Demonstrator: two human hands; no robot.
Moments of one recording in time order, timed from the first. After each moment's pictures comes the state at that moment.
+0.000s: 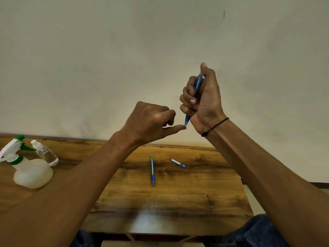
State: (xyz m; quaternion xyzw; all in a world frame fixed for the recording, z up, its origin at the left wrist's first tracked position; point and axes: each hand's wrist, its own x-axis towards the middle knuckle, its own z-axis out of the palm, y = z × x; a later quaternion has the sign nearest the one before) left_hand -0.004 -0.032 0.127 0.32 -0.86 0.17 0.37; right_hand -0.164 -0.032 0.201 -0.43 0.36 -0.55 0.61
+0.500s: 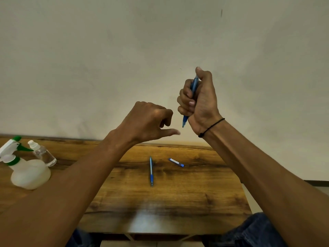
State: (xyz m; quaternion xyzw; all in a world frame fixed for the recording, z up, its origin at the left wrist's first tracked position) left_hand 0.004 -0.040 0.122 0.37 -0.88 0.10 0.30; right_hand -0.163 -0.034 0.195 -0.43 0.37 -0.54 0.61
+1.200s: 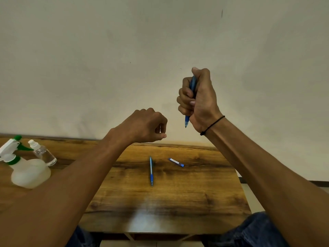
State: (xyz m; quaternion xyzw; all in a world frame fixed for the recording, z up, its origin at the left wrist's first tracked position) left_hand 0.006 -0.054 0.107 0.49 -0.86 -0.06 0.12; right_hand -0.164 -0.034 0.201 -0.48 0.39 -0.51 0.59
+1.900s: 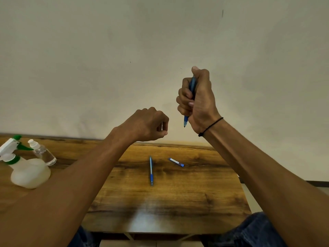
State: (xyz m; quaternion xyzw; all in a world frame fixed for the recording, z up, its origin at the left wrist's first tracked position) left_hand 0.002 -0.063 0.099 0.50 -0.85 -0.07 0.12; right_hand -0.161 -0.033 0.200 -0.48 0.38 -0.53 0.59
